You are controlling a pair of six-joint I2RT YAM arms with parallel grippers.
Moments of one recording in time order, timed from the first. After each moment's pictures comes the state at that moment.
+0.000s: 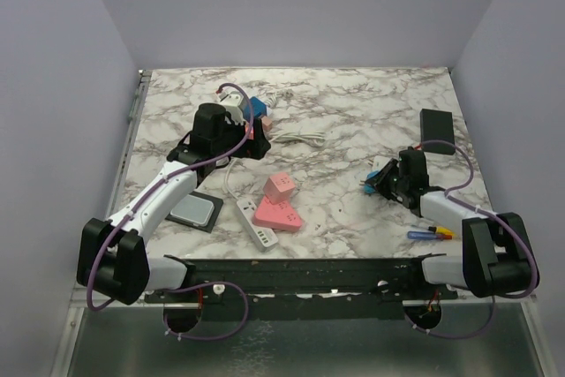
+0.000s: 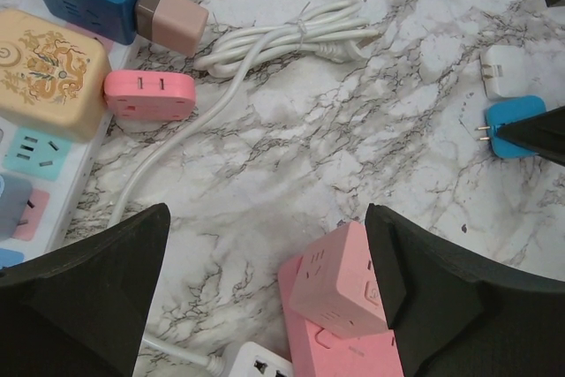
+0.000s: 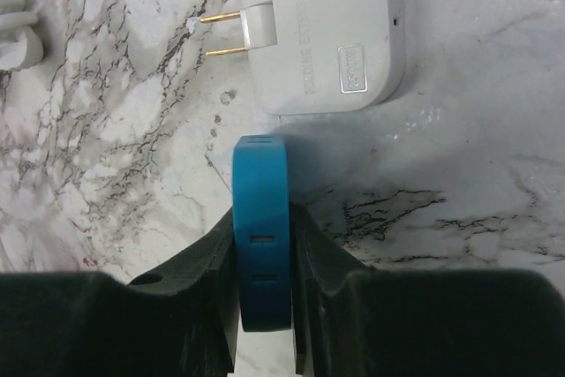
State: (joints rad) left arm -0.37 1.29 0.94 -0.17 0.24 -0.24; right arm 0.13 1.30 0.44 0.08 -0.10 0.76
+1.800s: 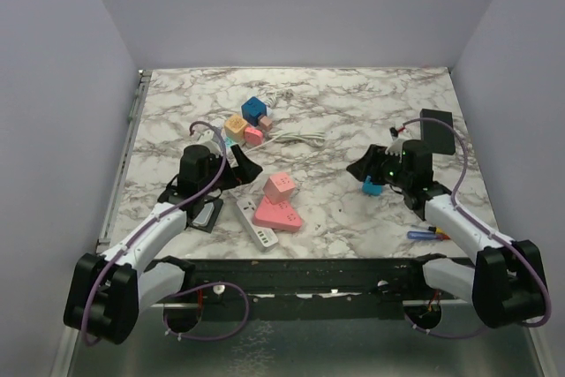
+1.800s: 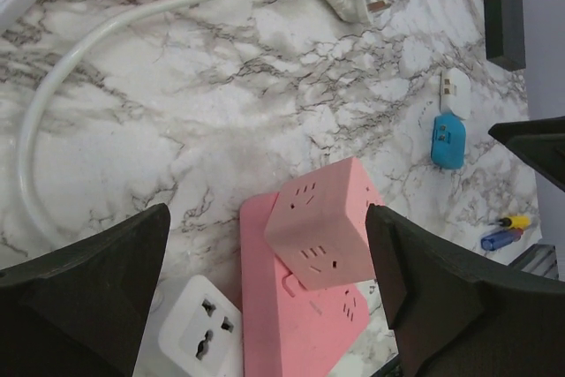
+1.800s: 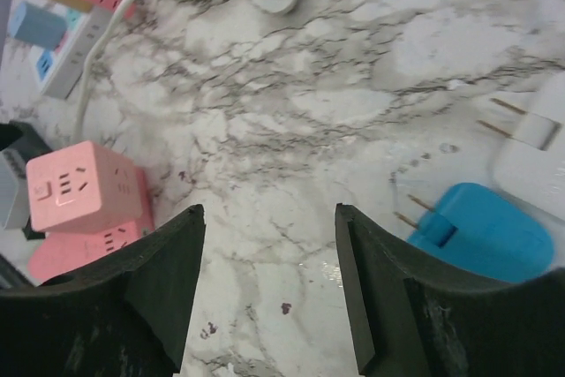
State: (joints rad) left arm -0.33 1.07 0.53 0.07 0.27 -0.61; right arm 0.18 1.12 0.50 0.11 -0.34 0.44
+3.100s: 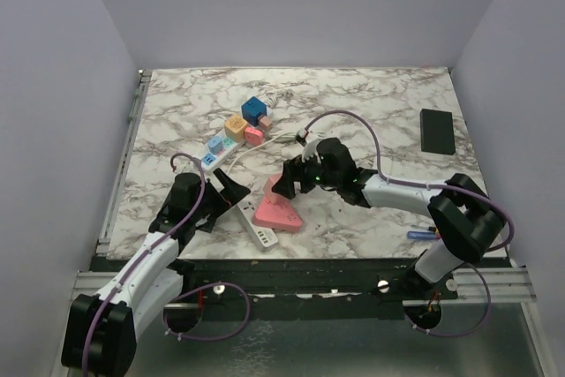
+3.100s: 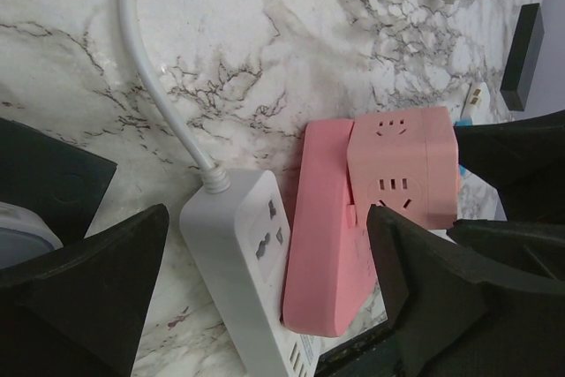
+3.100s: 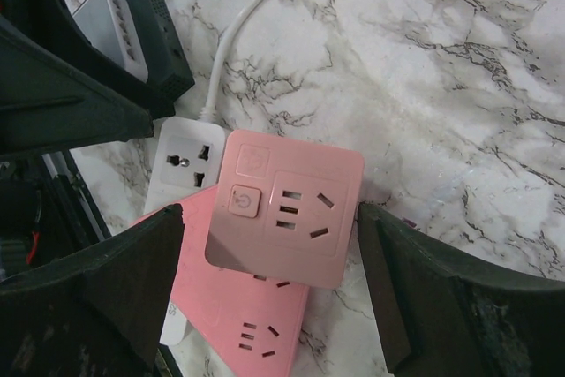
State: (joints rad) left arm -0.26 0.81 0.27 -0.05 0.25 -0.89; right arm 0.78 1.58 0.80 0.30 -0.31 0.38
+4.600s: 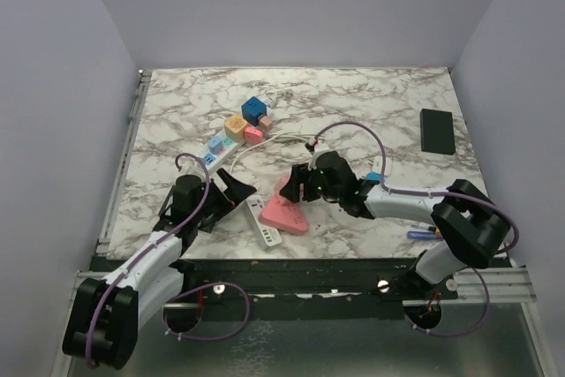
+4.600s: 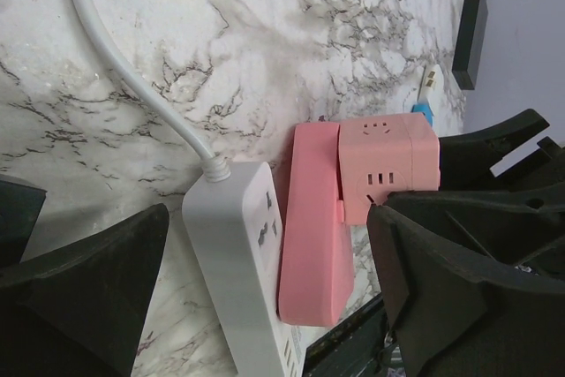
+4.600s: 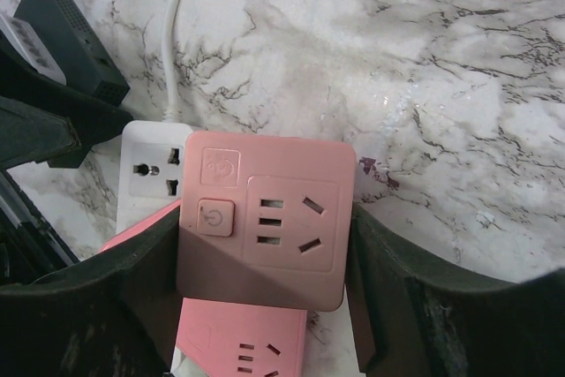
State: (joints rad) left arm -0.26 0.89 0.20 0.18 0.34 -0.93; right arm 0.83 1.56 0.73 0.28 -0.06 0.52
